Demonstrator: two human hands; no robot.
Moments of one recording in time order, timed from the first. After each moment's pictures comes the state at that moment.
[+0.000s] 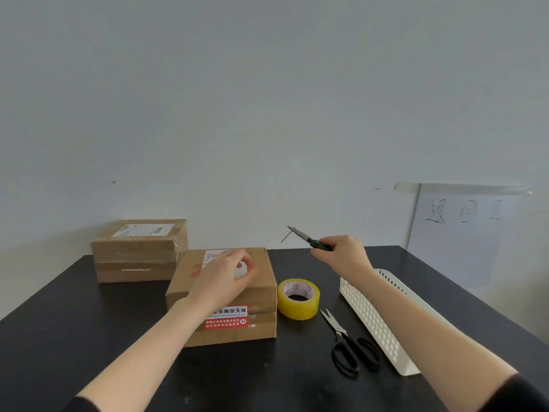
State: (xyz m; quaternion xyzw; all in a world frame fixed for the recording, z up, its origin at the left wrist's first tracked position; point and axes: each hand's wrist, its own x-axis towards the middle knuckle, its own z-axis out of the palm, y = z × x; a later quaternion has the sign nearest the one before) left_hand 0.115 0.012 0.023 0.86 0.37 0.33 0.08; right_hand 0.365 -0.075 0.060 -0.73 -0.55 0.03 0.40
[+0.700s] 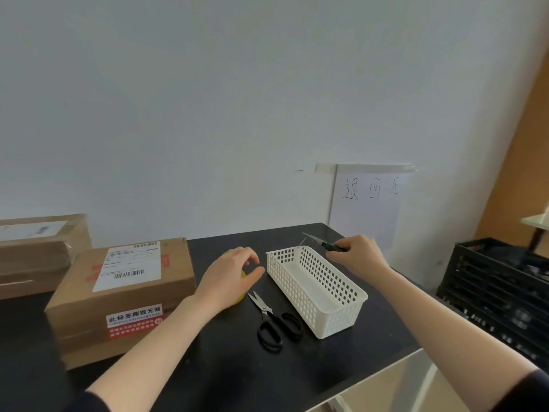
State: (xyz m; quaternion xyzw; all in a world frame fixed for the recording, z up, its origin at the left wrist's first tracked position) left_hand 0.254 -0.033 -0.003 0.91 0.23 0.31 0.16; right_hand 0.485 -0.199 0.042 -0.84 -0.42 0.00 0.34
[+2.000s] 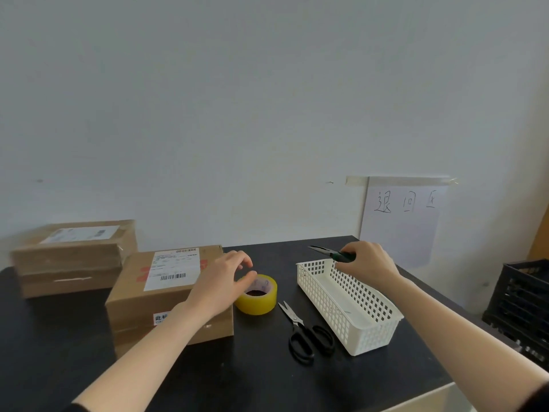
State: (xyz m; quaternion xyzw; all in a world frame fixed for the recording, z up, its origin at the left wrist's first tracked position) left_hand 0.187 -0.011 0.011 0.89 0.29 0.34 0.11; right_hand 0.460 -0.159 0.051 -0.84 -0.48 -0.06 0.24
